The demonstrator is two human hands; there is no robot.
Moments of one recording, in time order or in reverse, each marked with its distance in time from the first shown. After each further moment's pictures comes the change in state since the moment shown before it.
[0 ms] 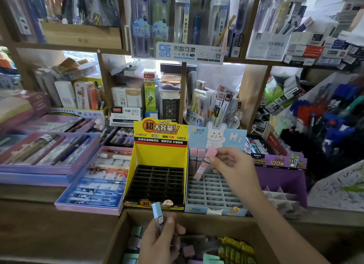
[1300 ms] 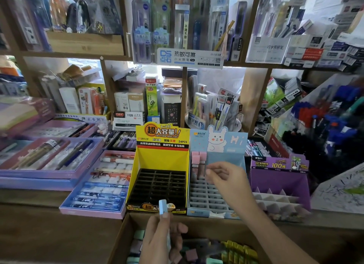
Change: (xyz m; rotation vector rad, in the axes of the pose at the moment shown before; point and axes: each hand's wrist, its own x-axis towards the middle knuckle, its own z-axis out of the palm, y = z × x) left_hand 0.001 0.014 0.001 -0.055 -0.011 -0.014; right_hand -0.014 0.018 0.010 -0.190 -0.035 0.013
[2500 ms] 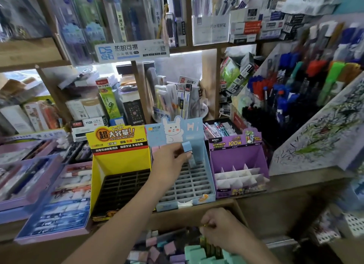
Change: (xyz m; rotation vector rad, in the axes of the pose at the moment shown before) left_hand 0.080 0.054 0.148 0.894 -0.362 0.627; right_hand -0.088 0.096 -0.039 -0.299 -0.420 0.531
